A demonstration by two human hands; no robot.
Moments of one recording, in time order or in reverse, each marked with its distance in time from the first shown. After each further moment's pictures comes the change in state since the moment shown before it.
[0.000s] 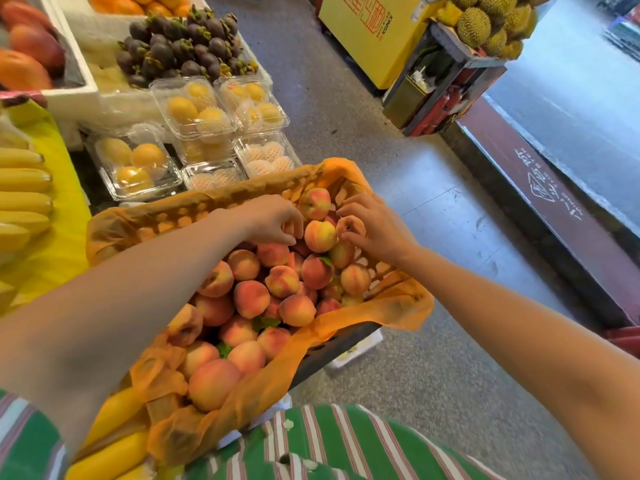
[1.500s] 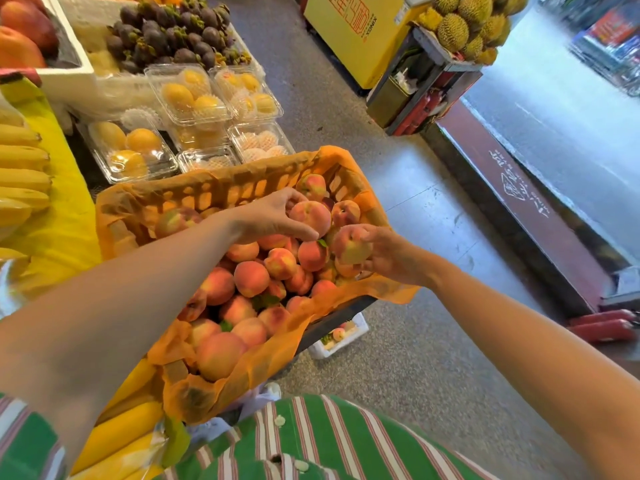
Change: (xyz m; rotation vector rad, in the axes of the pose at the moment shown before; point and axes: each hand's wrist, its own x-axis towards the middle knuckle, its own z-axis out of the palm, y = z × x) left_hand -0.038 0.020 0.021 -1.100 -0.009 -0.124; right_hand -0.065 -0.045 -0.018 1.371 -0.407 0.627
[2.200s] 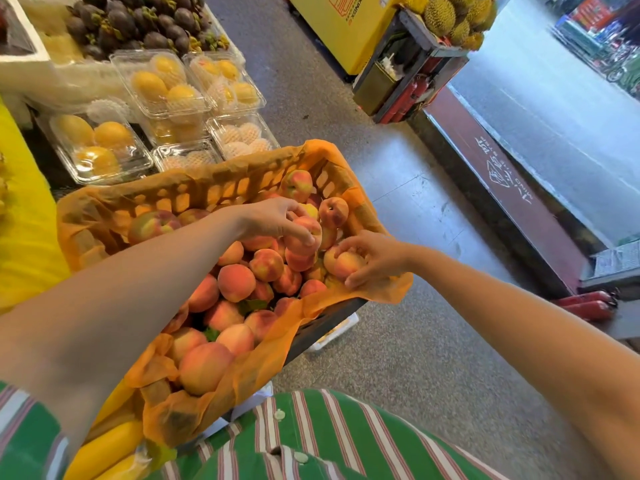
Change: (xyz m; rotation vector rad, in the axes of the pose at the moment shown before) left_hand 0.039 -0.002 0.009 0.171 -0.108 -0.121; right_hand 0.006 -0.013 -0.016 -1.197 0.029 0.098
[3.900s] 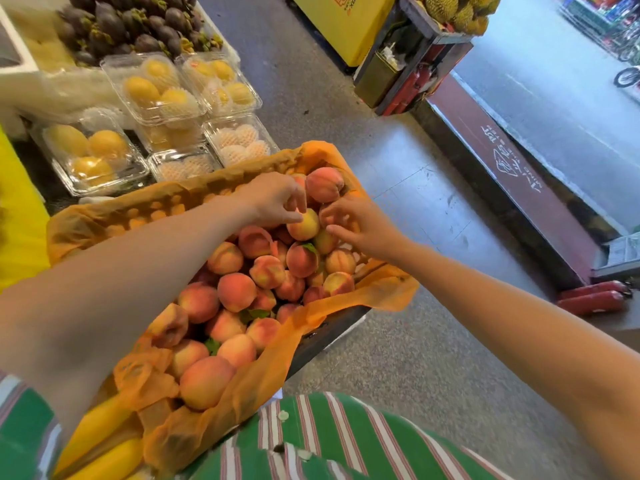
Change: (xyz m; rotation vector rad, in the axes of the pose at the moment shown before) left_hand 0.022 0.017 -0.030 0.808 0.259 0.331; right_hand 0.038 -0.002 -0.004 0.116 0.582 -0.293
